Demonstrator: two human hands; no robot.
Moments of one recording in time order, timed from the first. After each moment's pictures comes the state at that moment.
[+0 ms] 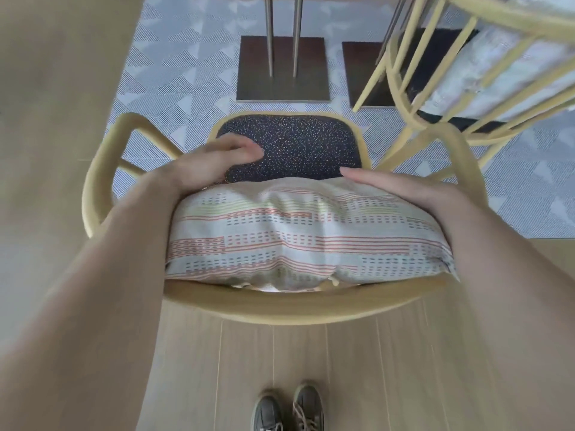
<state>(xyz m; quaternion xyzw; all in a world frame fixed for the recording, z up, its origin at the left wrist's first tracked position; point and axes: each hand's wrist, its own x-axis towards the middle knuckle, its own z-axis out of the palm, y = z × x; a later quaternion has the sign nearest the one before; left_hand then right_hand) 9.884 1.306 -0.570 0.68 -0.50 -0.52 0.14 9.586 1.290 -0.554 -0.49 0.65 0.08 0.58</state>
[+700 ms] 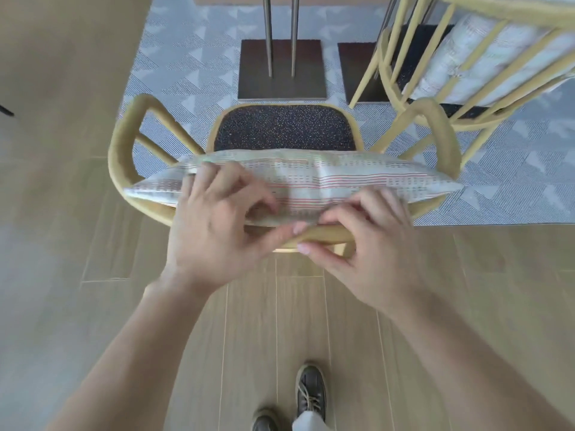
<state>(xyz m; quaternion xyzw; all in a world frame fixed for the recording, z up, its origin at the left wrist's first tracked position) 9.830 1.471 -0.559 0.60 -0.76 -0.03 0.24 9.604 1.465 -0.565 -0.83 0.51 -0.24 0.06</state>
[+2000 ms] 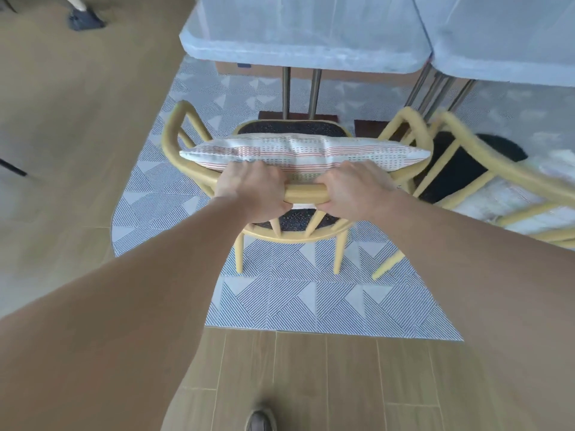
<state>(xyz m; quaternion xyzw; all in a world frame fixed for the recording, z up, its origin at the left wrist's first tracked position) 9.869 1.048 -0.564 0.66 -0.75 0.02 -0.10 9.677 1.017 -0.544 -0.90 0.42 0.06 0.02</state>
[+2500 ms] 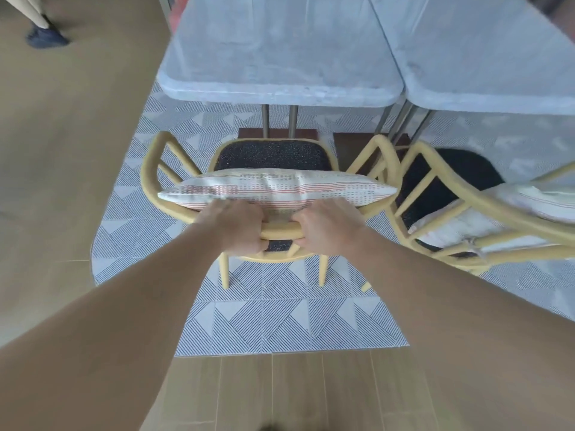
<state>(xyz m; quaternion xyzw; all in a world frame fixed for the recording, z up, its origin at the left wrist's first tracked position) 9.899 1.012 -0.549 0.60 -0.78 -0.10 -0.19 9.703 1.001 -0.541 -0.91 0.41 0.07 0.05</state>
